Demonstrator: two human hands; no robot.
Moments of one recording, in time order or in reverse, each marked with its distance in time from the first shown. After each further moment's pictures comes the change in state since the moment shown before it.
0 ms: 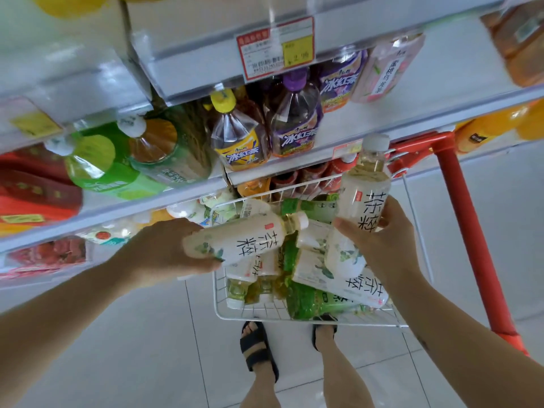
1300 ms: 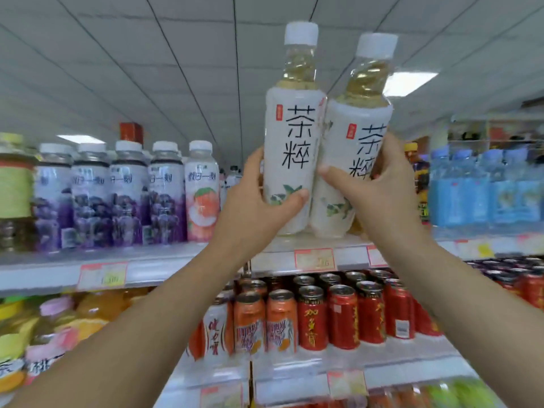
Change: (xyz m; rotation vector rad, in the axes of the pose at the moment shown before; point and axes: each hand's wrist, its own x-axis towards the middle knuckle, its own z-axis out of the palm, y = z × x) left_hand -0.367 0.286 -0.512 -0.496 1.416 0.963; right_hand -0.267 -0.571 -0.230 0.651 0.136 -1.555
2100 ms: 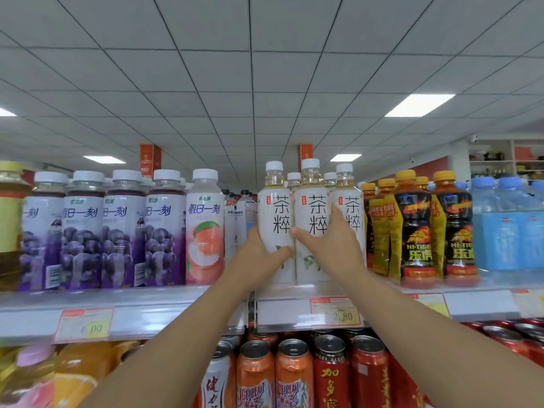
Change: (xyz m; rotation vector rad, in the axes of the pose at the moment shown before) left_hand 0.056 -0.112 0.017 0.185 -0.163 -0.427; right_hand 0.054 0.137 0.067 -0.452 -0.144 0.231
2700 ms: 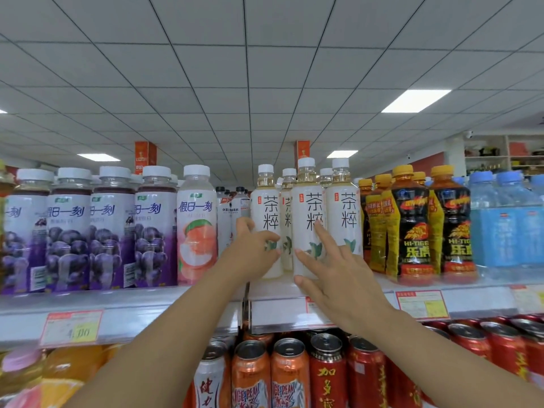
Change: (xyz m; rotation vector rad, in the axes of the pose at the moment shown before) left_hand 0.012 0.008 -0.004 0.521 -0.093 0.040; right_hand -0.050 0.026 -0.024 -0.825 -0.234 -0.459
